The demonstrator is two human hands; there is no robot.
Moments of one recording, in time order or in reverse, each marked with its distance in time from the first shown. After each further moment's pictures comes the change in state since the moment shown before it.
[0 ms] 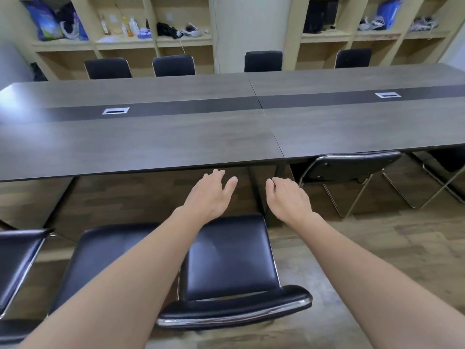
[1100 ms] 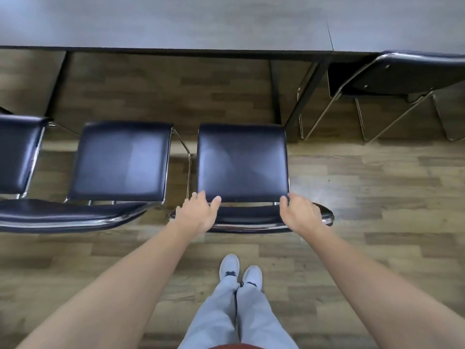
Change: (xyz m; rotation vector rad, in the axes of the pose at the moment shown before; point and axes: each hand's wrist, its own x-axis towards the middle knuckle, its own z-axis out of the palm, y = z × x) left_hand -0.112 -0.177 0.181 0.062 -0.465 -0.493; right_hand -0.152 0.057 0.175 -0.142 -0.637 0.310
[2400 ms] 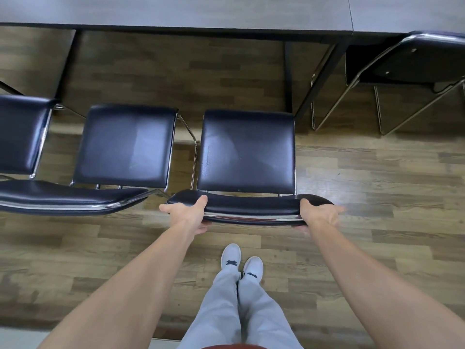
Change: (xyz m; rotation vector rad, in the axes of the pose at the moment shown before) left_hand -0.001 -0.008 0.038 -1.184 0.261 -0.648; right_hand 0.024 0.042 0.031 0.796 0.079 0.796
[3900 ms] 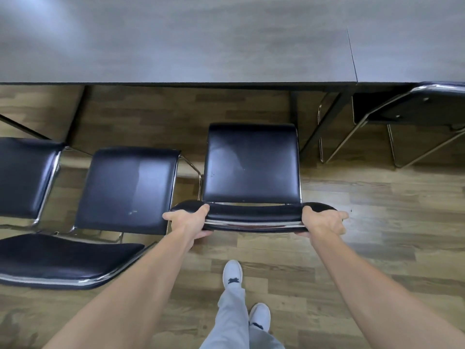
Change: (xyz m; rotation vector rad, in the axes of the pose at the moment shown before) left_hand 0.047 0.138 0.065 -0.052 -0.038 0.003; right_hand 0.052 -0.151 0.030 0.065 0.011 -0.068
